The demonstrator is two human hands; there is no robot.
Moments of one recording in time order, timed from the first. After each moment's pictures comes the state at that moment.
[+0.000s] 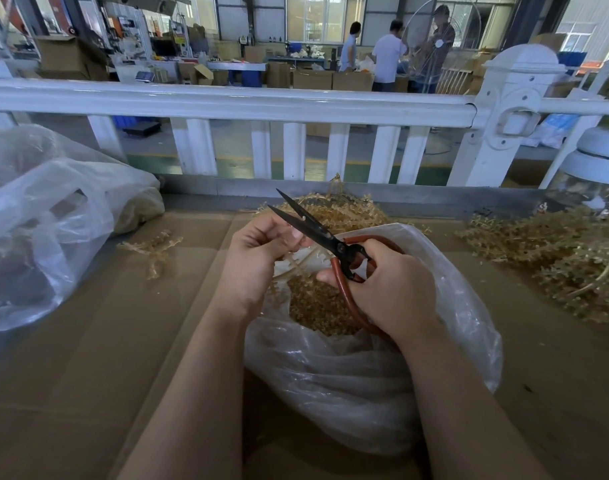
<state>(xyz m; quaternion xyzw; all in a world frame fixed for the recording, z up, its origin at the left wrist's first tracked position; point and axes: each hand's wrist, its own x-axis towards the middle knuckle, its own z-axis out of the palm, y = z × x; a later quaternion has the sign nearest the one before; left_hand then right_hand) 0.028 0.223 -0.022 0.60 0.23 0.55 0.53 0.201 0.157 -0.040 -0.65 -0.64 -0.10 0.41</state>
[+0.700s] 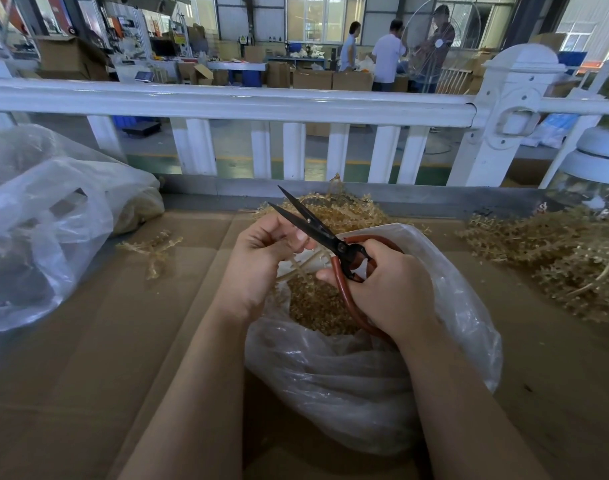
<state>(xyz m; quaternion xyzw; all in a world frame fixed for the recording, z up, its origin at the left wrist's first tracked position) 0.030 0.220 -0.021 0.63 0.21 0.53 0.53 0.200 0.157 -0.041 -0.63 -0.63 -0.09 0.43</state>
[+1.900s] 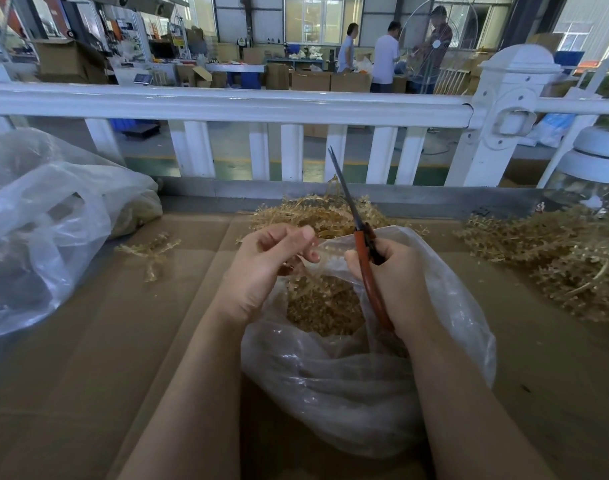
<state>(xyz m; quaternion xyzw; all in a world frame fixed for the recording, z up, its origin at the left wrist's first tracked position) 0.027 0.217 -0.018 0.64 0.27 0.46 0.55 0.207 0.168 -0.041 -0.62 -0.49 0.20 0.57</state>
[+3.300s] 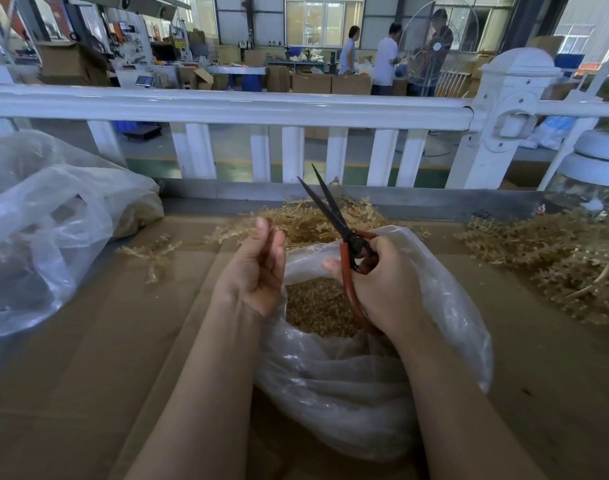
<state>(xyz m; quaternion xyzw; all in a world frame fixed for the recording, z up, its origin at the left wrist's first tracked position) 0.034 0.227 -0.016 0.16 0.29 0.54 0.77 0.205 0.170 -0.051 -0.68 -0.54 0.12 0.49</state>
